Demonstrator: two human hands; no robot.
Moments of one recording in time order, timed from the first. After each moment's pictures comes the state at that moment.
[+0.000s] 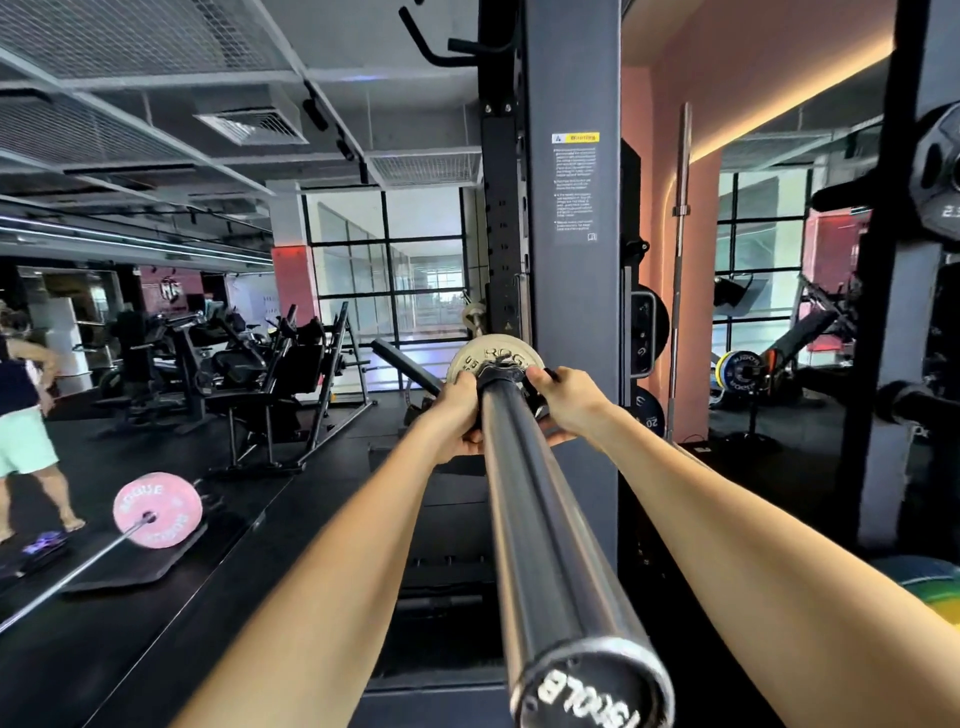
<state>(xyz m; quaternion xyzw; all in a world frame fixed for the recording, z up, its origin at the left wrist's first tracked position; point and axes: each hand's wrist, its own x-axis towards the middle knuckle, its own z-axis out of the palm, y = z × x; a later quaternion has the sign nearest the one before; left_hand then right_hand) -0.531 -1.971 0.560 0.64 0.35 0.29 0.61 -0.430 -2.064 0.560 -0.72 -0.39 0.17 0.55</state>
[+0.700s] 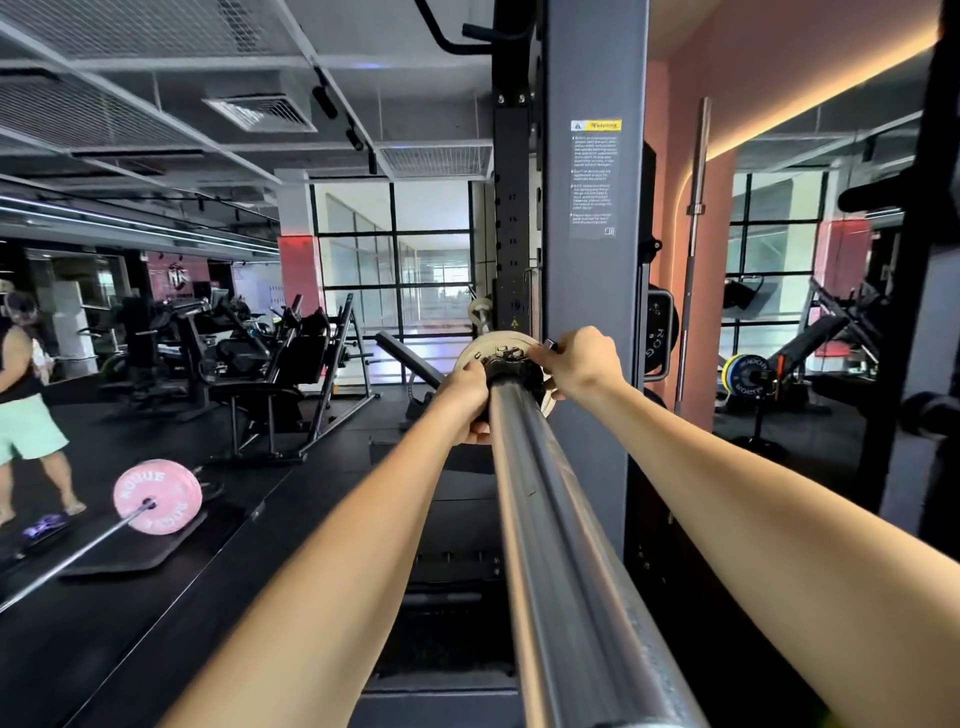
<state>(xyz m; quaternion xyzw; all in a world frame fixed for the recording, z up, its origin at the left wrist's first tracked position) -0.523 -1.965 0.573 0.68 0.39 0.33 0.53 -0.414 -2.044 0.588 -0.78 -0.39 -0.02 0.48</state>
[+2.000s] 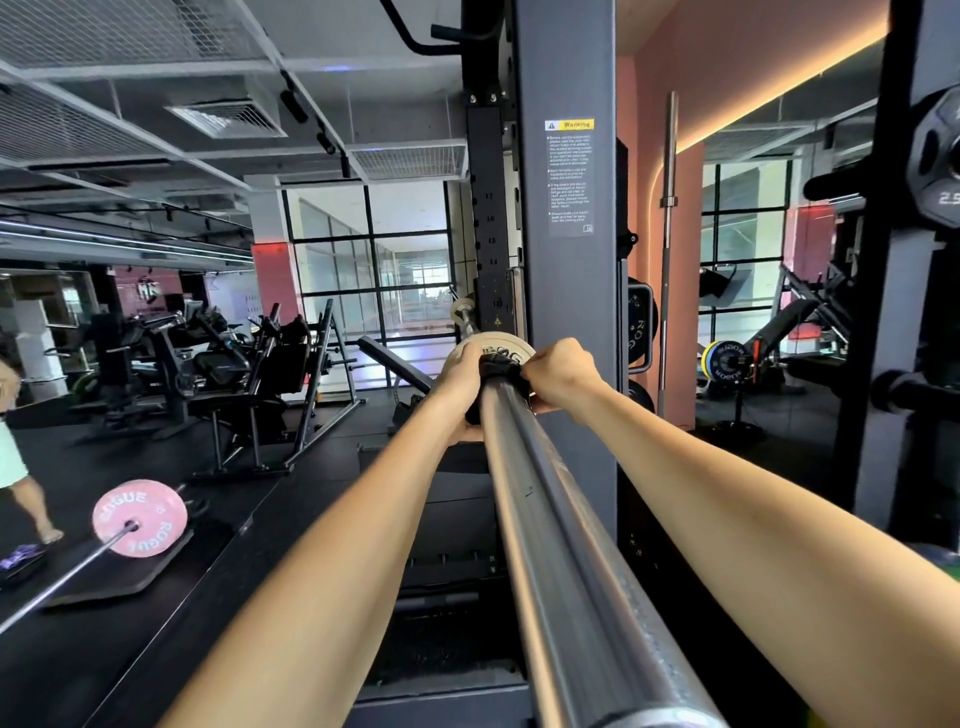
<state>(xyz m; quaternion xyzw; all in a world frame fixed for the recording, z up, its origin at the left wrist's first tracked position) -0.519 -1.962 0.578 0.64 0.32 0.29 0.63 -0.416 -2.031 0.578 -0.78 -0.33 0.05 0.52</state>
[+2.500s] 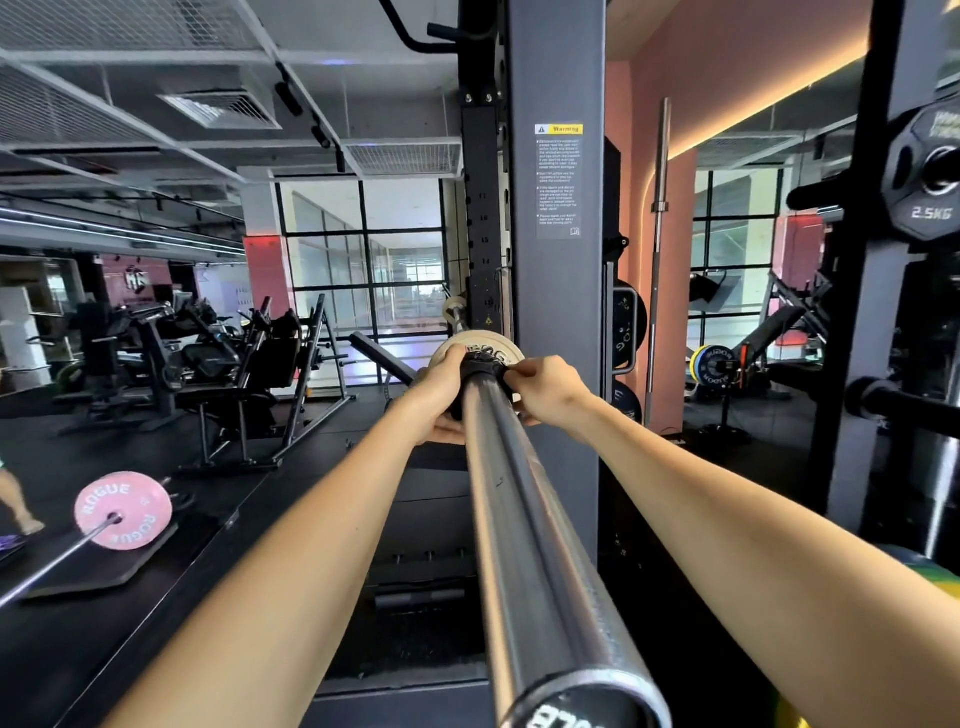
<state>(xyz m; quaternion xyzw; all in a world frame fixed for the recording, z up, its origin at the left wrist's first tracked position) -0.536 -1.968 0.576 0.70 0.35 0.28 0.56 -0.418 -2.052 0.564 -0.76 -0.43 0.06 0.49</state>
